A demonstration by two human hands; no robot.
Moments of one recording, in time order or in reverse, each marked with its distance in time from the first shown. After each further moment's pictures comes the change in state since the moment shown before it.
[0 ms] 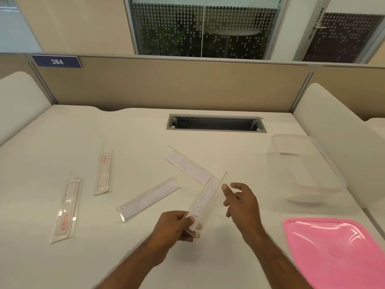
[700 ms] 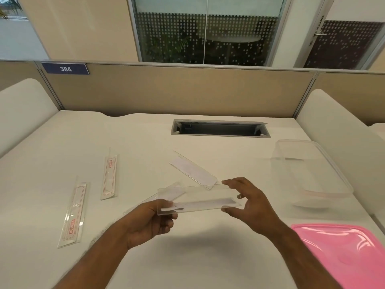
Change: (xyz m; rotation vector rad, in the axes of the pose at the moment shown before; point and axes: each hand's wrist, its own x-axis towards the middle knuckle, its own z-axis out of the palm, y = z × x) left_hand 0.005 0.038 -0.078 -0.331 -0.193 -0.206; right_hand 0.021 -0.012 -0.028 -0.337 -0.395 -0.586
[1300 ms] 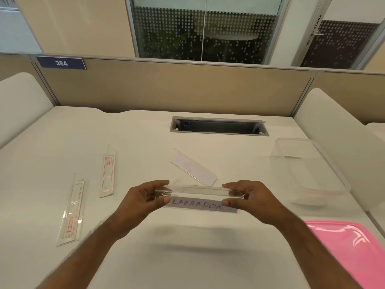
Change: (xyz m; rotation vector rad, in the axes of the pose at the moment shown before) left_hand -0.011 0.009 -0.018 0.452 0.146 0.550; right_hand 0.012 -0.016 -0.013 0.084 -0.137 0.321
